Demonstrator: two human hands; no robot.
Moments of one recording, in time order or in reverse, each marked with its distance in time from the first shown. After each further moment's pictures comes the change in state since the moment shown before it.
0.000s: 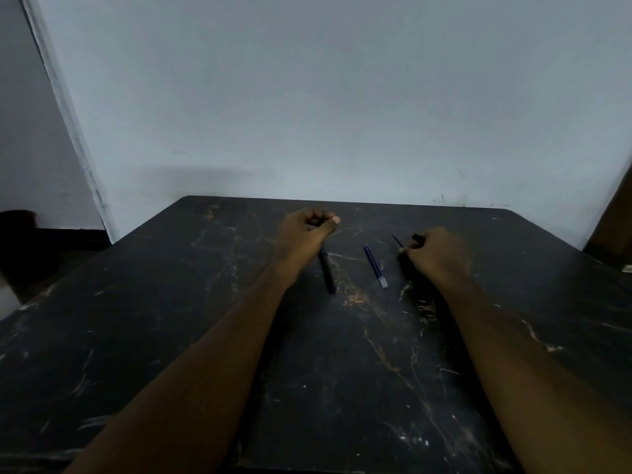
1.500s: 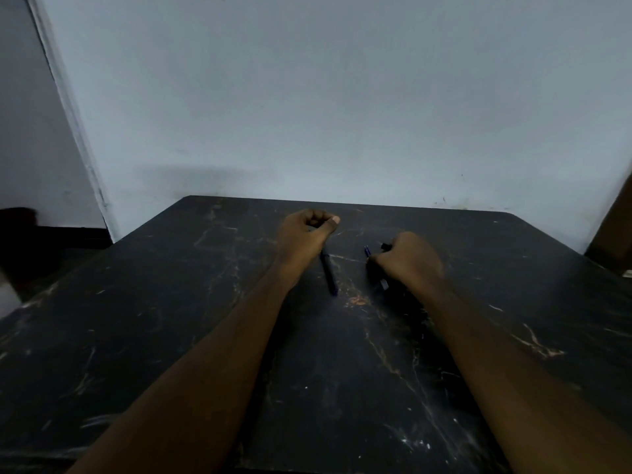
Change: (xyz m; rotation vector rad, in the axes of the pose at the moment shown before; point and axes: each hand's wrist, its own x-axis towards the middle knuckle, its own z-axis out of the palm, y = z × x) left_hand -0.001 0.001 0.000 -0.009 0.057 -0.003; right_hand -0.032 -0.049 -0.002 -0.048 -0.164 -0.079
